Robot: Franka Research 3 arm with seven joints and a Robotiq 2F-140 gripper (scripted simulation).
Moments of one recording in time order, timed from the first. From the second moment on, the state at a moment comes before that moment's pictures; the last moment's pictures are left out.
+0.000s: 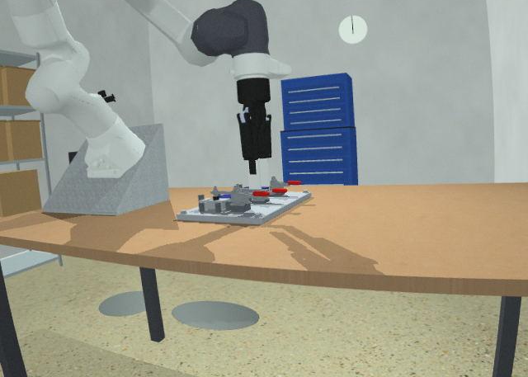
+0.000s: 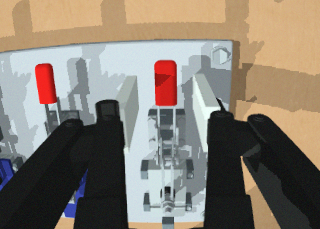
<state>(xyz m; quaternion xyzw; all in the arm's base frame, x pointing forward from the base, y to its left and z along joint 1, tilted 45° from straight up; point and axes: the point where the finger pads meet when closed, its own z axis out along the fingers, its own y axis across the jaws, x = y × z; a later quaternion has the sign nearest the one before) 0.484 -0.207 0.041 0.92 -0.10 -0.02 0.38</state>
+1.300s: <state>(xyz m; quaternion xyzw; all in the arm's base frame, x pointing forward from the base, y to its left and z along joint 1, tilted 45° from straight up) 0.484 -0.210 0.038 0.92 -0.10 -0.02 0.38</state>
